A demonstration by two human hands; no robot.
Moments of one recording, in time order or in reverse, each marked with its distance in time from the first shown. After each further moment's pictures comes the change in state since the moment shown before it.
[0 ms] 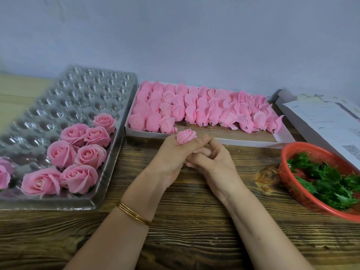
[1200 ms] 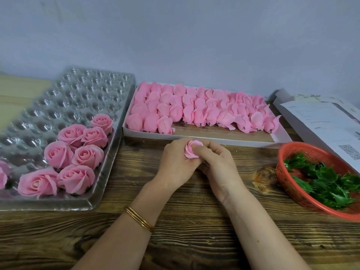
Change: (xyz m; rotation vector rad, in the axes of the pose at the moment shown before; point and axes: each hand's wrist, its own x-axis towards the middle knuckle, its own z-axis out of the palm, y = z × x) left_hand 0.000 -0.018 0.005 0.746 0.162 0.296; right_hand -0.004 -0.010 0.000 -0.062 0.147 0.102
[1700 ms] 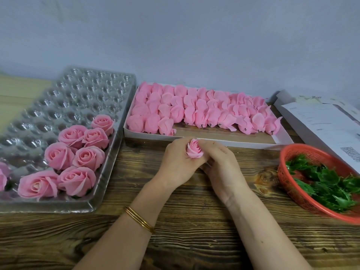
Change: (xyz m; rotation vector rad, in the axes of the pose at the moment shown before) left_hand 0.004 0.001 -0.003 -0.131 -0.038 0.037; right_hand 0.001 -0.004 -0.001 0.102 -0.027 -0.018
